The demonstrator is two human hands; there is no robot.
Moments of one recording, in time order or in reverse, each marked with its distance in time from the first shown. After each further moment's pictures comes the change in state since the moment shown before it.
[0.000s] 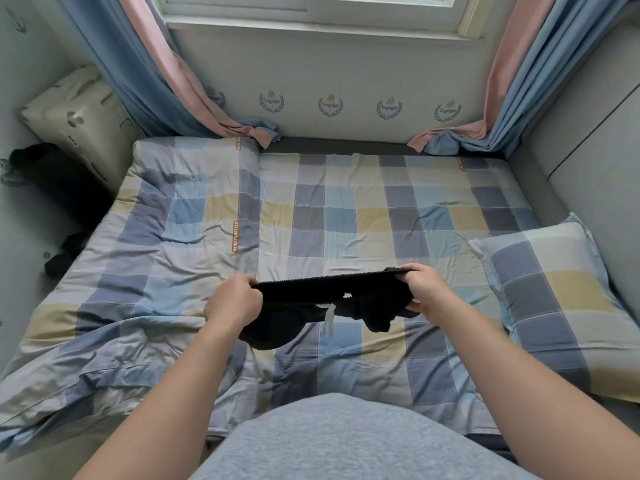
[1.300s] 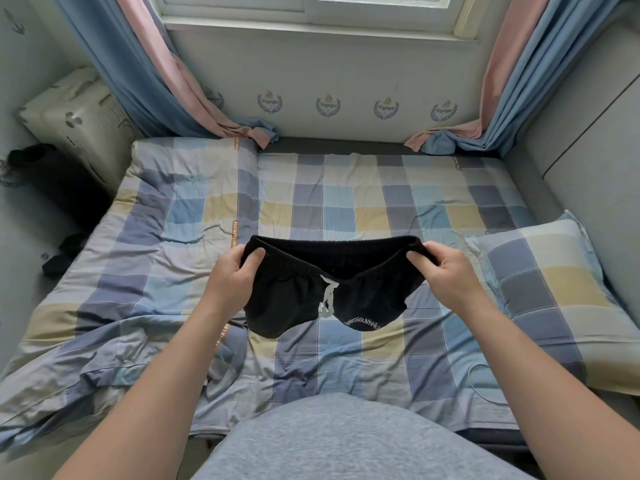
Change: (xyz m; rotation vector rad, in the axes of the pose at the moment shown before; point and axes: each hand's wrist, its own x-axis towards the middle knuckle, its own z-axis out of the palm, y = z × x) left_hand -0.008 -0.003 -0.027 -0.671 0.029 0.354; right_hand -0.047 -0.012 -0.035 -0.342 0.043 -0.683
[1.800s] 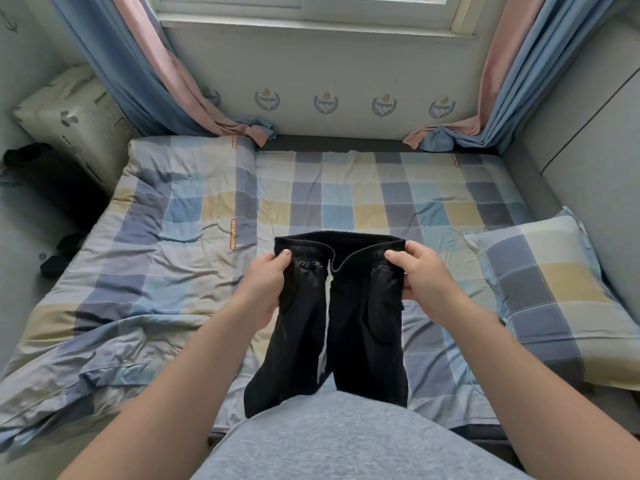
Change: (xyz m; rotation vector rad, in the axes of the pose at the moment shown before) left_hand -0.011 0.042 0.046 -0.464 -0.107 -0.488; right_hand -0.008 -0.034 0.030 0.499 -0.127 0.335
